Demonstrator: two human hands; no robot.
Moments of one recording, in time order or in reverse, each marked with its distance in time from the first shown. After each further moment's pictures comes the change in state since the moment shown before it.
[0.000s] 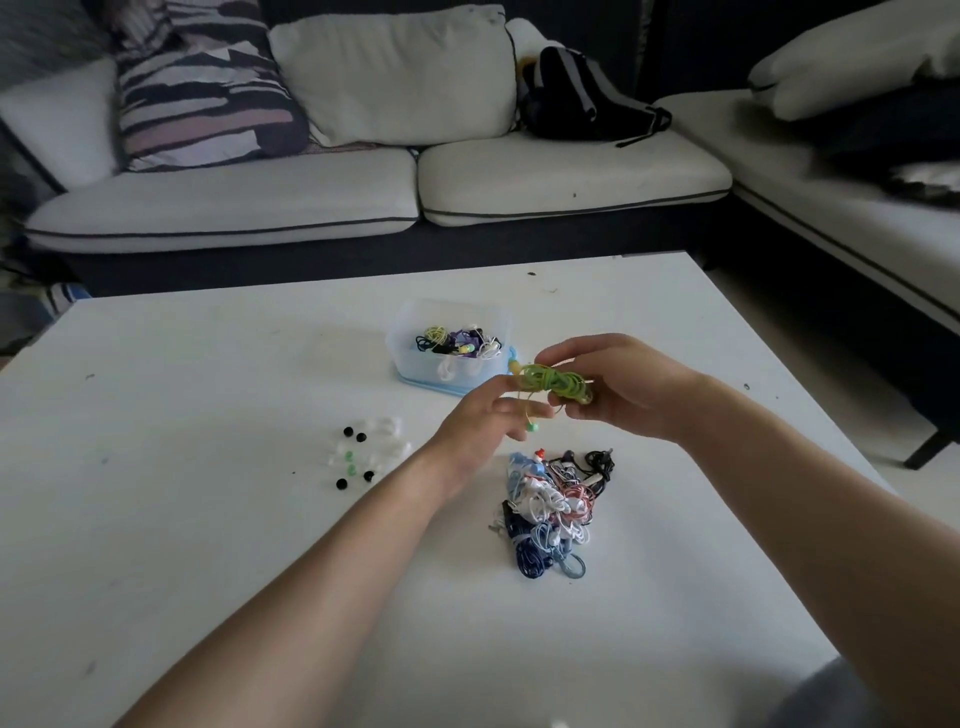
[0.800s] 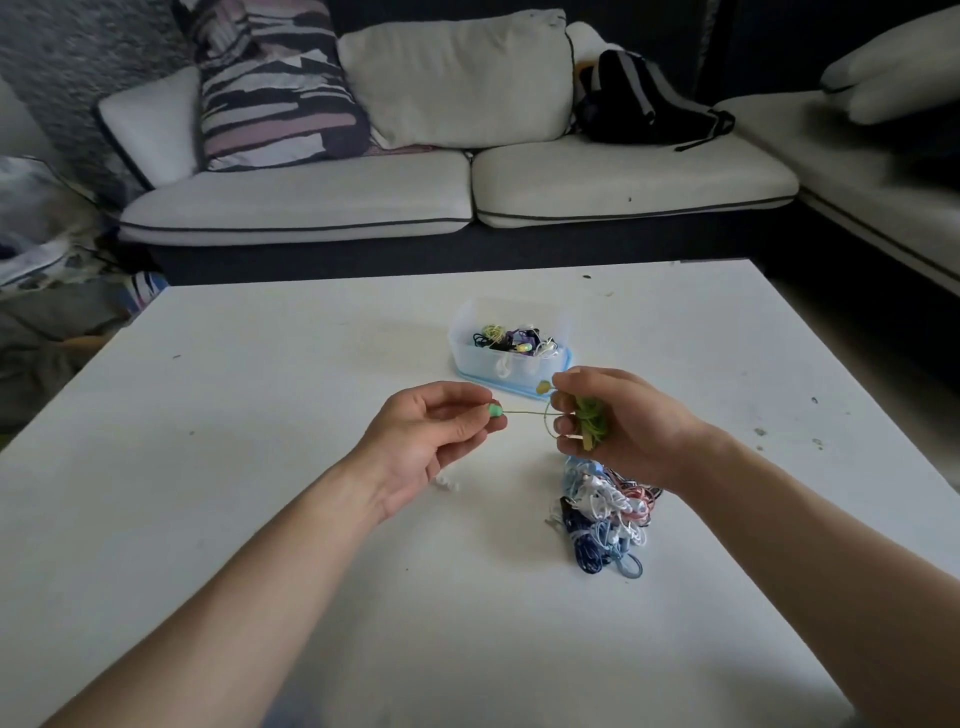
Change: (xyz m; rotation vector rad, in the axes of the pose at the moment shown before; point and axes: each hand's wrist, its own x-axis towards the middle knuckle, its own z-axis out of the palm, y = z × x) left_hand -0.084 0.013 -0.080 -0.477 0.213 -0.049; right_hand -0.012 0.021 0.069 0.215 -0.192 -0.035
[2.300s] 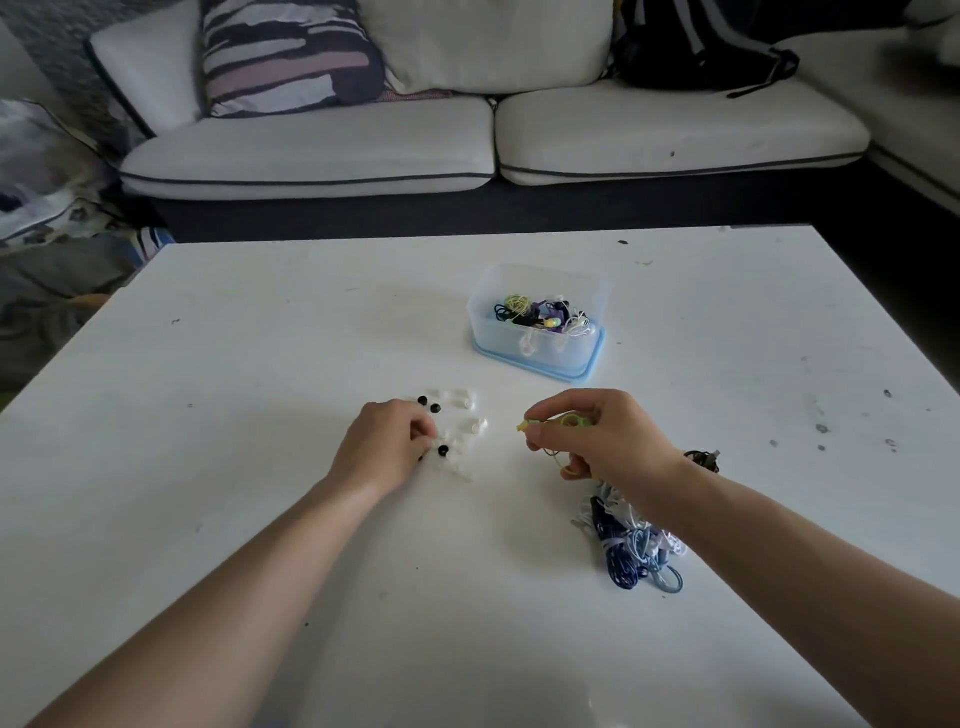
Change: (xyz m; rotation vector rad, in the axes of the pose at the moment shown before) left_hand 0.060 -0.055 -0.092 1.326 0.284 0.115; right_hand 0.033 0.044 0.017 -0.427 0.212 0.002
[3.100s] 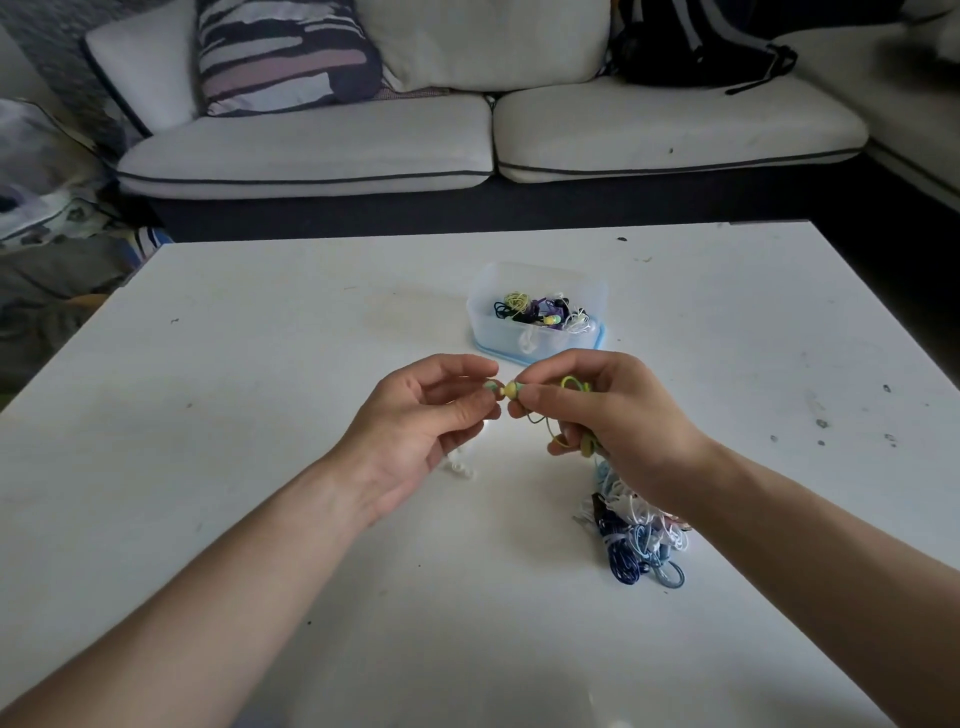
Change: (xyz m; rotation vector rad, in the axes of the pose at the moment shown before) left_hand -0.049 0.084 -0.051 -1.290 -0.236 -0.090; right_hand -0.022 -0.035 0.002 0.124 -0.087 -0.174
